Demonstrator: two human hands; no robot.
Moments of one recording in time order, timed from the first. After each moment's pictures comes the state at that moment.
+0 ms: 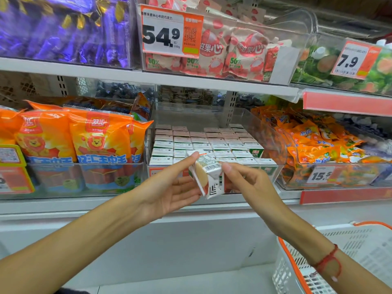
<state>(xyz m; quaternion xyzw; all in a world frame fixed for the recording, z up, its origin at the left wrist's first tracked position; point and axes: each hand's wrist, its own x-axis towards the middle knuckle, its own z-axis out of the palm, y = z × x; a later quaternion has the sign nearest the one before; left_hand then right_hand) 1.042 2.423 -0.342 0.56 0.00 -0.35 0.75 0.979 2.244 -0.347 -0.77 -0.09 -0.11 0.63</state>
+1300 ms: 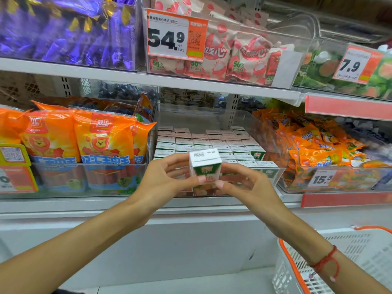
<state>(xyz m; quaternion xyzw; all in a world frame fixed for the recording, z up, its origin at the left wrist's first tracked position) 1.045 2.429 -0.351 0.68 -0.22 -0.06 0.70 0.988 2.234 -0.356 -0.80 -0.06 -0.12 0.58</state>
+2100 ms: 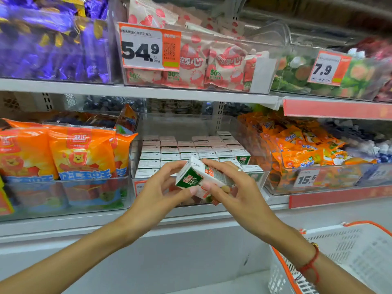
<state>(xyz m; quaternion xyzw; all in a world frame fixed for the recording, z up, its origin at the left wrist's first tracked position) 1.041 2.412 -0.359 0.67 -0.30 -0.06 0.67 0.992 2.227 -0.358 -0.81 -0.15 -0.21 0.52</state>
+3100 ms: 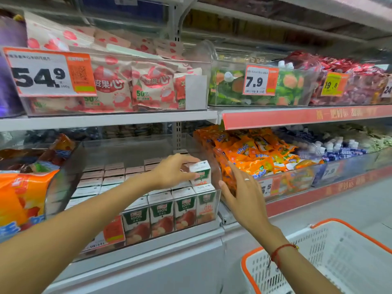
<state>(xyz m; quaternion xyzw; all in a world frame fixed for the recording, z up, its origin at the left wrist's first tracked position) 1.148 2.246 -0.315 0.83 -0.47 -0.02 0.29 1.017 2.082 -0.386 -0.90 0.14 -0.35 0.20</state>
